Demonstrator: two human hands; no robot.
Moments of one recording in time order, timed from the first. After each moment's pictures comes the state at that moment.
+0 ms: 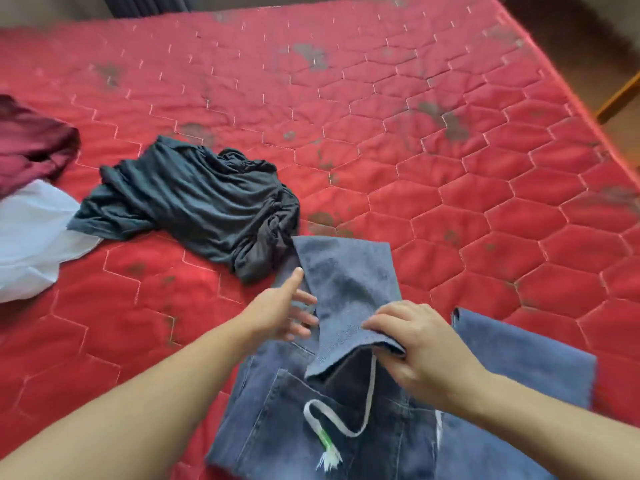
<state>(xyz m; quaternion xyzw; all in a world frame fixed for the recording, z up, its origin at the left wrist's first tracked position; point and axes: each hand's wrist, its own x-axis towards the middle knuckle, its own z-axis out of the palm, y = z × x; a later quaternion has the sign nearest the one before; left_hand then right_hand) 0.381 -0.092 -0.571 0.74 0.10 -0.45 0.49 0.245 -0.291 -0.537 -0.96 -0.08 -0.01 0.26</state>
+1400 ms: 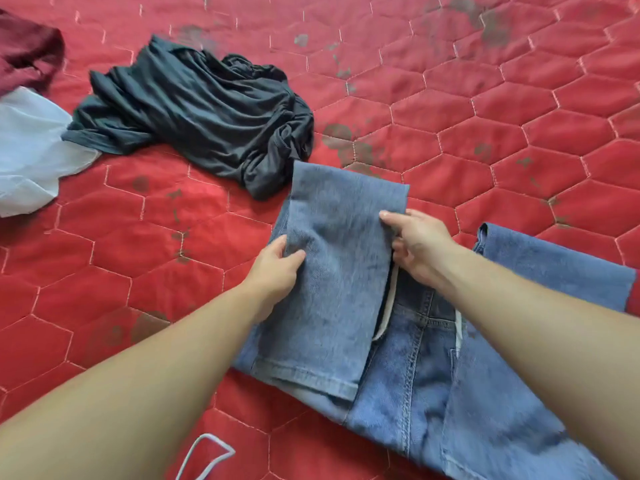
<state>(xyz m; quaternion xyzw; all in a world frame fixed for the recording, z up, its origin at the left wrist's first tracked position) 0.317 -0.051 -0.631 0.80 0.08 -0.31 0.51 0.286 -0.261 -0.615 -0.54 0.46 0.08 0.70</state>
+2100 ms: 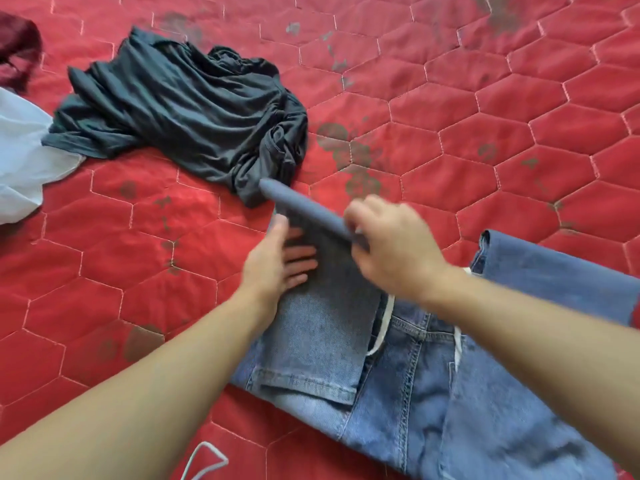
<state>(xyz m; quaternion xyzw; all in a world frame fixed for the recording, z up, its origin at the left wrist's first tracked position) 0.326 -0.074 -0.603 0.67 0.21 -0.32 0.64 0.289 -0.248 -0.583 -0.98 -0.05 -0.06 0.20</state>
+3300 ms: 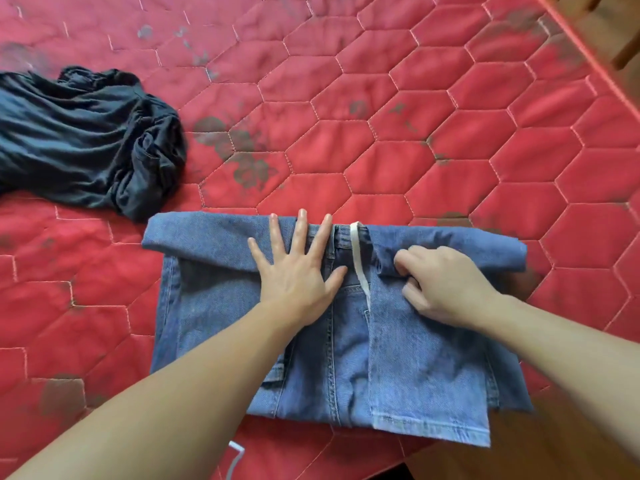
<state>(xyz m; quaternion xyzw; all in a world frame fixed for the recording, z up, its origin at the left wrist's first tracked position) 0.241 -0.179 -0.647 0.92 -0.34 -0.19 0.03 0.103 -0.363 -0.615 -0.99 0.07 0.10 0.11</state>
